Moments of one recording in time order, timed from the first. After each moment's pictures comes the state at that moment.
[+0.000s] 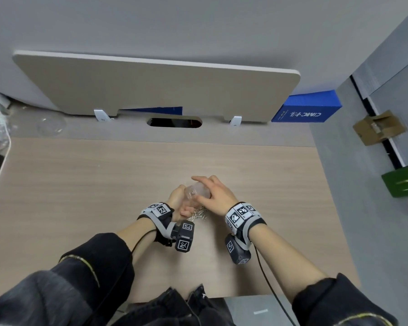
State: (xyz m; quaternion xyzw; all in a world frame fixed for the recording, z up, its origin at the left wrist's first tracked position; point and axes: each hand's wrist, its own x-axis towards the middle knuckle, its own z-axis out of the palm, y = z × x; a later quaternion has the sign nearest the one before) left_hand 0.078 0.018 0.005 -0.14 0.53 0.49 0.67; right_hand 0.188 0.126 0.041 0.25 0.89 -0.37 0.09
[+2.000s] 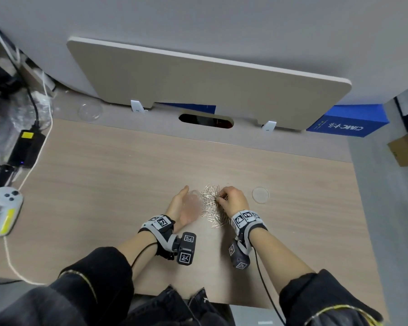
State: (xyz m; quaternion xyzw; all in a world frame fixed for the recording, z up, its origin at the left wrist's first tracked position) left_hand 0.057 -0.053 -0.018 -0.21 0.52 0.62 0.56; right_hand 0.152 0.104 -0.016 0.34 0.88 -0.33 0.09
